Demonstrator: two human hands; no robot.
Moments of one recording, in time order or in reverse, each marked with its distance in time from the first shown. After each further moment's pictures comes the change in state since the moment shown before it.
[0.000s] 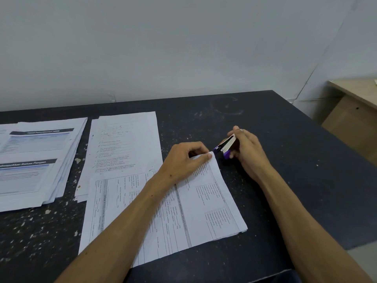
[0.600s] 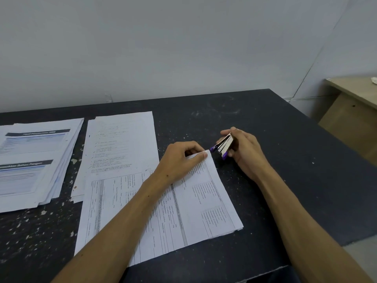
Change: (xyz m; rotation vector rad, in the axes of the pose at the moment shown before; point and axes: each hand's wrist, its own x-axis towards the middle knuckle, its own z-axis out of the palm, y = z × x) left_hand 0.001 0.000 0.002 0.025 0.034 0.001; right_hand -0.002 0.002 -0.006 0.142 -0.067 -0.005
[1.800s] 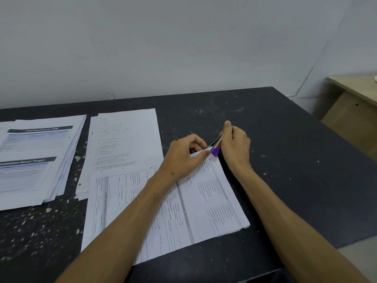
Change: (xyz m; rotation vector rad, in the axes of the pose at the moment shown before) left_hand -0.001 -0.003 -0.002 -0.033 0.070 0.005; right_hand 0.007 0.014 0.050 -0.478 0.347 -0.196
